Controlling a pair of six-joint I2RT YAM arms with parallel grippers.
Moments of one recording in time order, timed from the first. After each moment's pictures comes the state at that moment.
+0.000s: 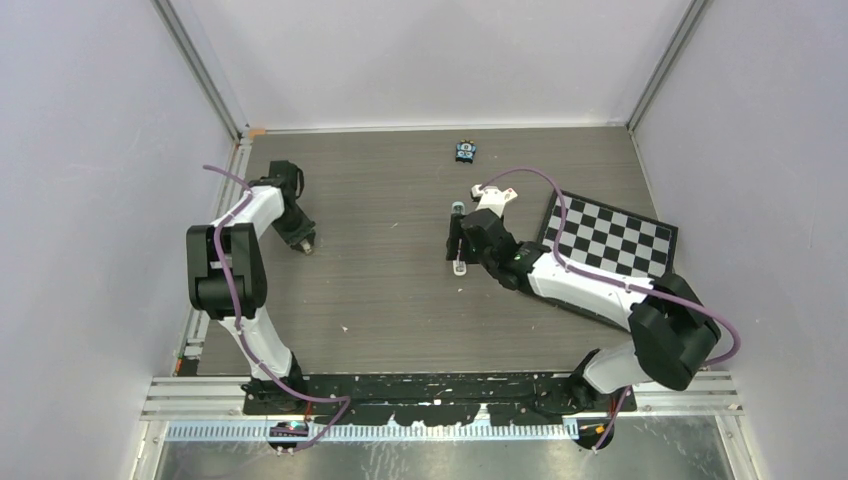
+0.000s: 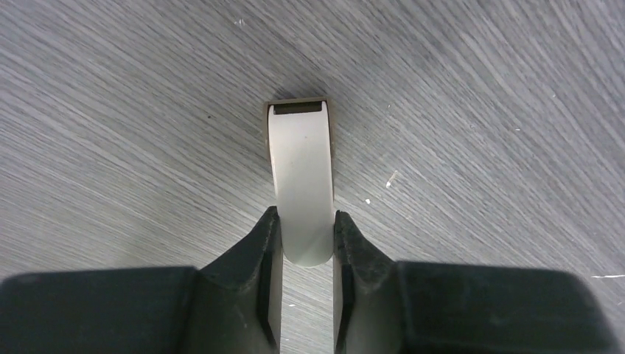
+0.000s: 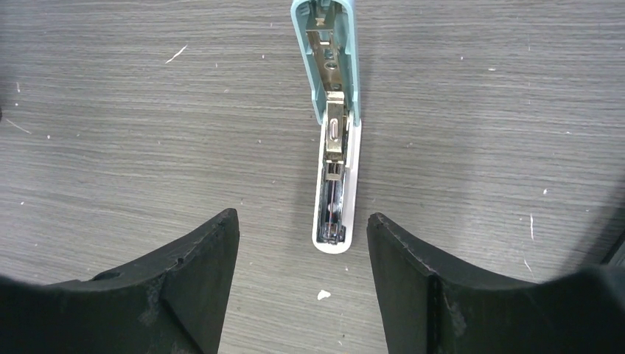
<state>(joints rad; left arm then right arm) 0.03 1.81 1.25 -0.72 -0.14 -0.66 0.78 1.43 0.86 -0.08 0.38 0.57</state>
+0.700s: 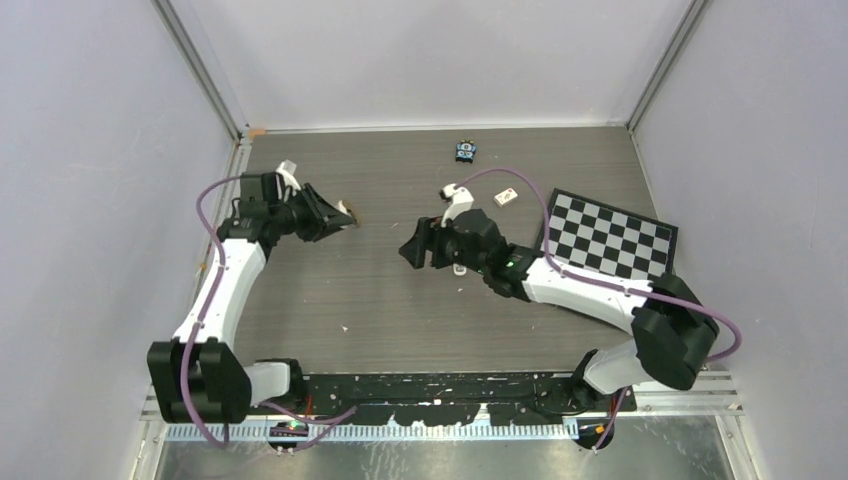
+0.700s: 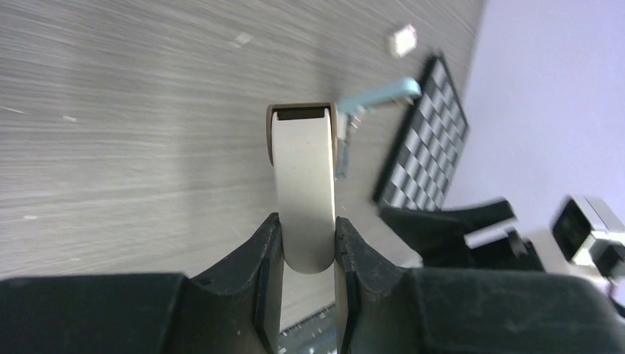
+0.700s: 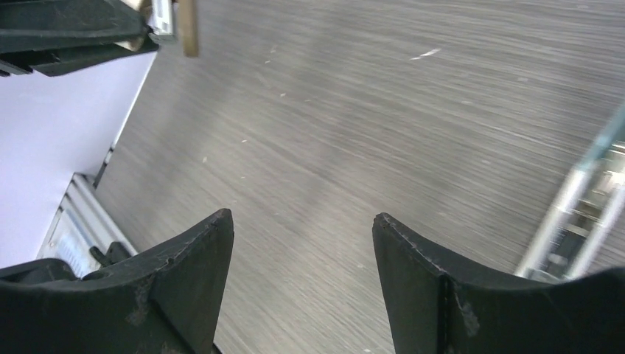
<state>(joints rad) 0.01 1.26 1.03 -0.54 0.50 -0.68 0.84 1.39 0.86 0.14 0.03 0.59</state>
